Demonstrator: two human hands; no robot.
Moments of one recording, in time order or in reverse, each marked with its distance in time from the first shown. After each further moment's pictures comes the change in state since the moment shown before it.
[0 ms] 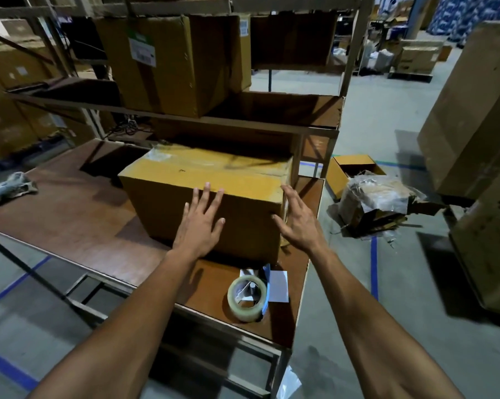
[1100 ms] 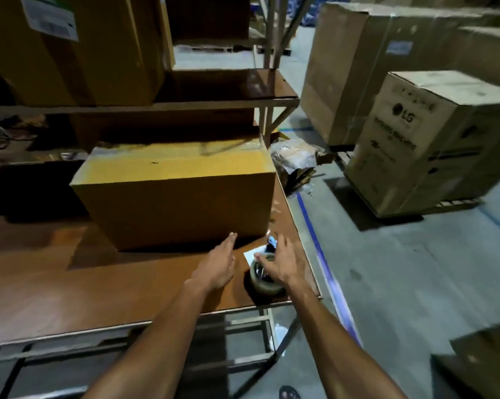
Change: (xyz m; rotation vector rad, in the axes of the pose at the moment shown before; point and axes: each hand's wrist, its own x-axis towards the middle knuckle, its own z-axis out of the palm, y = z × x) left_hand -0.035 -0.071 0.089 -0.305 -0.577 0.376; right_hand -0.113 -0.121 0.138 -0.159 0.066 0.862
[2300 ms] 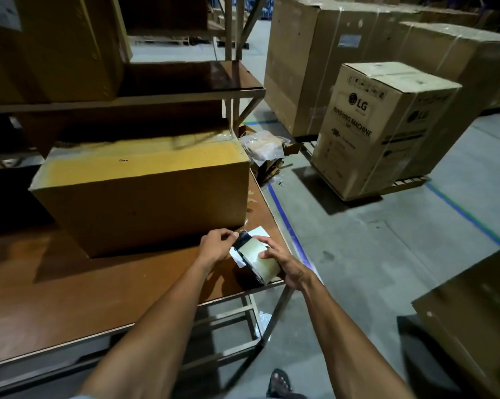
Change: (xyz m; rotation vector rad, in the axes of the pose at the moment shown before) left_hand 0.023 0.045 0.001 -0.480 0.065 -0.217; right_hand -0.056 0.022 -0.043 0.927 -0.449 0.215
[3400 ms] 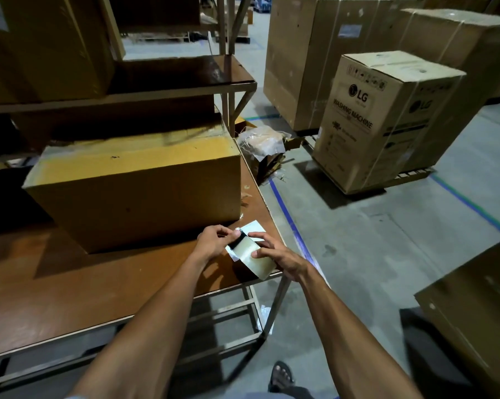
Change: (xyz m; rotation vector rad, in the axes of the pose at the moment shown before) left_hand -0.011 0.011 0.007 -0.086 -0.086 -0.084; right_hand -0.008 0.001 -0.018 -0.133 -0.086 -0.004
